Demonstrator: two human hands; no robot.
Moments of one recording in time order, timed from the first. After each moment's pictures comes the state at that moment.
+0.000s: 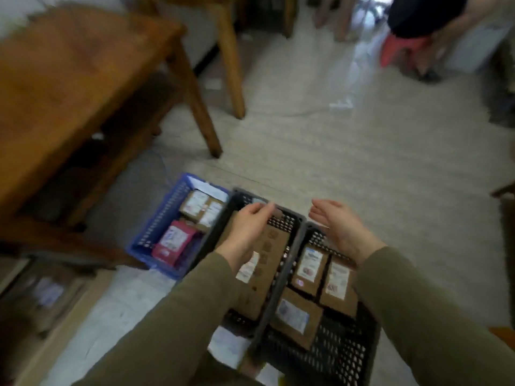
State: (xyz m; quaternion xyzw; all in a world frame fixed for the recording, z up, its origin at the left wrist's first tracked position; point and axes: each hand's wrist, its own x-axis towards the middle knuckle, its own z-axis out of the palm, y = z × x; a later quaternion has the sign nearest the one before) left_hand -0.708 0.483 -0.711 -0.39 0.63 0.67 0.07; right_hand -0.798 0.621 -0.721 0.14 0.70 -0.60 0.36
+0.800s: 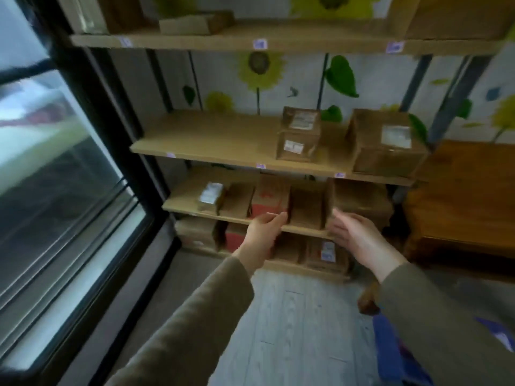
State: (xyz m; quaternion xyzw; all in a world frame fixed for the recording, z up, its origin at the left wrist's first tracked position) left_hand -0.047 0.294 -0.528 -0.65 0.33 0.52 -0.45; right_hand -0.225 0.240 -0.530 -0.39 0.55 -0.37 0.64
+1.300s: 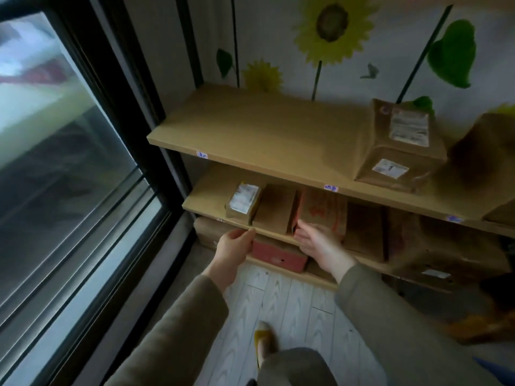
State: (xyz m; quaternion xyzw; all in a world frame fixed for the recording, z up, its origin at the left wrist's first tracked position) left_hand 0.193 0.176 -0.620 -0.71 0.18 0.50 -0.47; right_hand 0.037 0.084 -0.630 -0.39 0.56 -0.24 0.69
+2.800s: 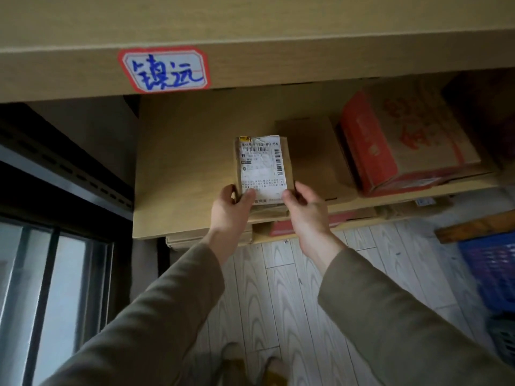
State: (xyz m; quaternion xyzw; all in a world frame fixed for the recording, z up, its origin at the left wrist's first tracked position) left_hand 0.413 -0.043 -0.875 -0.68 0.36 0.53 -0.35; right_hand 0.300 -0.030 -0.867 -0.28 0.72 -0.39 0.50
